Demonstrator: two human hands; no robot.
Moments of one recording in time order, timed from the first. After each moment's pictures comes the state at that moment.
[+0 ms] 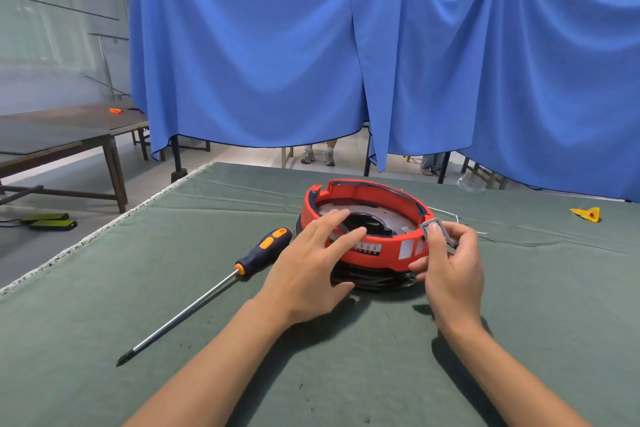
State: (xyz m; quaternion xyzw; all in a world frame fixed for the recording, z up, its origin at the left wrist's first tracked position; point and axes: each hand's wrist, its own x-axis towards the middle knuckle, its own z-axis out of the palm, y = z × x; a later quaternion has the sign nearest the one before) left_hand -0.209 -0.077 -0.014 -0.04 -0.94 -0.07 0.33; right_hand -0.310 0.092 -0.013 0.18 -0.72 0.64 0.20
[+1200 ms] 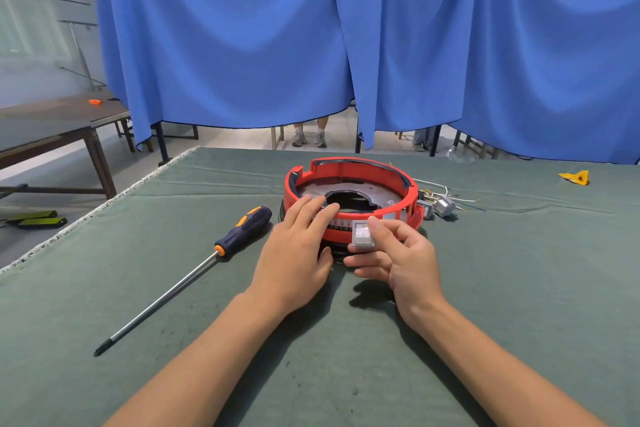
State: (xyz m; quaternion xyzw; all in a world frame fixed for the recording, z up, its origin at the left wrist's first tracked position) left_hand -0.210 -0.065 -0.021 0.04 -0.95 -0.10 0.31; right_hand -0.276 0.079 -0.014 0.20 -0.56 0.79 -0.14
